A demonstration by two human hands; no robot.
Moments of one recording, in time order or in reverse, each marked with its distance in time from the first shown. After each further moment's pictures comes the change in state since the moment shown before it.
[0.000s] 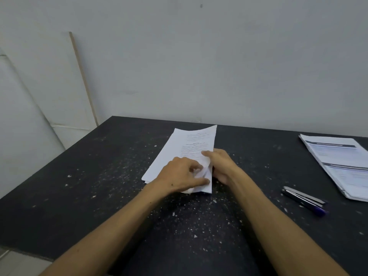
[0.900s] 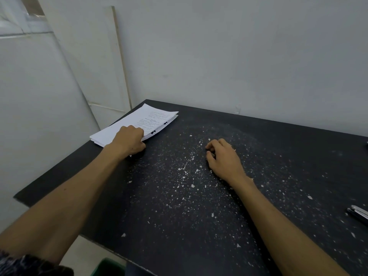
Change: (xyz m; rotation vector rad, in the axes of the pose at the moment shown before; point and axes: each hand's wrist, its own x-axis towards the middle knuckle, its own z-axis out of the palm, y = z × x) left_hand -0.003 -0.221 -0.121 0.643 0.089 -0.415; right_hand 0.050 0.044 0.076 -1.136 0.074 -0.681
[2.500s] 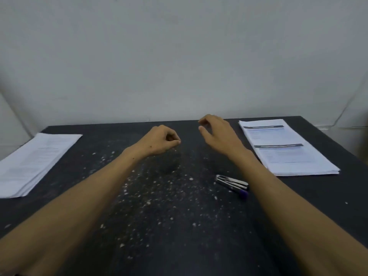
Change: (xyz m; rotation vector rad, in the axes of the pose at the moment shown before) left_hand -0.026 0.374 -0.088 -0.582 -0.026 0.652; right_hand -0.087 0.172 -0.238 -0.063 0.253 0.090
